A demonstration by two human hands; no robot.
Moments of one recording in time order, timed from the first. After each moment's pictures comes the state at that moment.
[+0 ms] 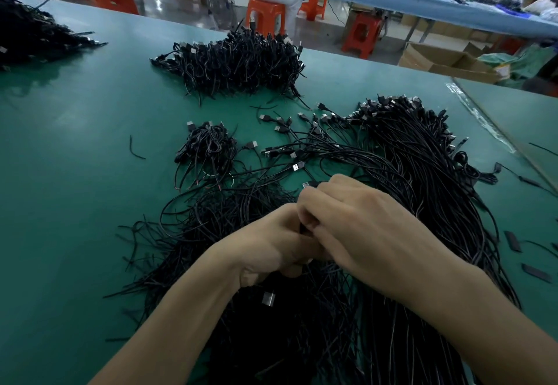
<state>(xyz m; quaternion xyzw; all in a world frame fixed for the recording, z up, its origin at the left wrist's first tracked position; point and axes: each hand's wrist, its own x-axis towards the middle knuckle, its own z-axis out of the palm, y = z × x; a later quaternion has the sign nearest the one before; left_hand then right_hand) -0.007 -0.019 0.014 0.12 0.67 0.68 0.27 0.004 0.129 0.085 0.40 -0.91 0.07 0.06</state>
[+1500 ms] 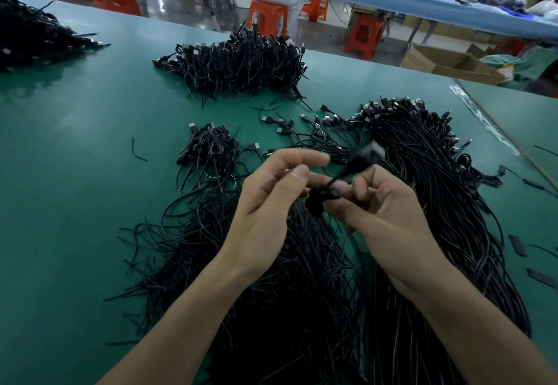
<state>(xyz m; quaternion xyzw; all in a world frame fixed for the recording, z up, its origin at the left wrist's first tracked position) -0.005 -0.016 0.027 0.18 0.62 0.76 -0.11 -0.012 0.141 0.053 0.11 -0.72 0.68 -0.03</state>
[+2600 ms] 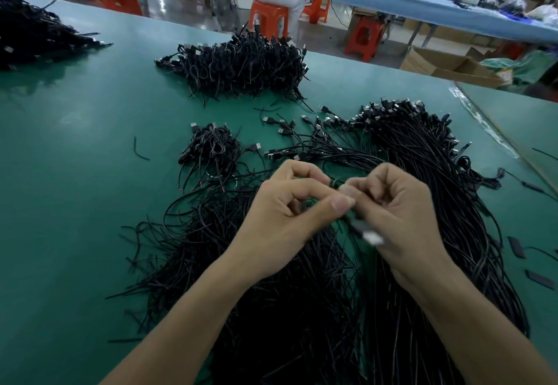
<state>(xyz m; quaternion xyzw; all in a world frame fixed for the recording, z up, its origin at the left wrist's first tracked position) -0.004 -0.014 0.022 0.17 0.71 0.68 -0.07 -0.016 0.145 0.052 0.10 -0.76 0.64 0.06</state>
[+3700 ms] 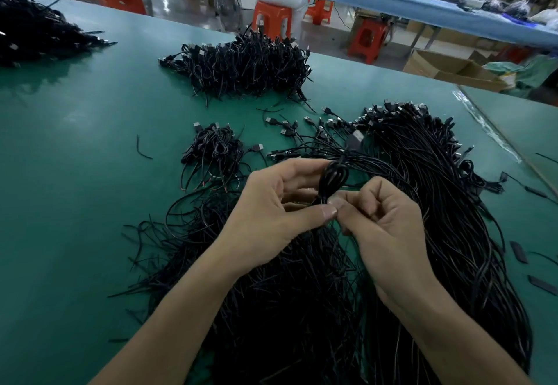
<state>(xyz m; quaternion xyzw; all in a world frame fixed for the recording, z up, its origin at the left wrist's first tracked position) -0.010 -0.028 0.024 0.16 0.66 0.74 -0.03 -0.002 0.130 0.041 0.08 -0.72 0.68 0.06</state>
